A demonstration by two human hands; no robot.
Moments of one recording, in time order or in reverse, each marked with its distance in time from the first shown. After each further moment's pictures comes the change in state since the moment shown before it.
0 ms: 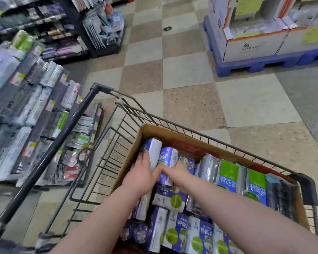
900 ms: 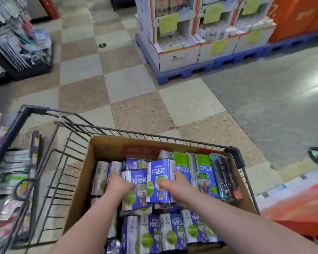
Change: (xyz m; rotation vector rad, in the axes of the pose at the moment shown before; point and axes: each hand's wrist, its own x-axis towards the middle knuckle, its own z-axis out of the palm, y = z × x) left_hand 0.029 0.025 0.043 -0.310 -0.097 -0.222; right_hand -0.079 0.061 -0.070 0.095 0.216 0.060
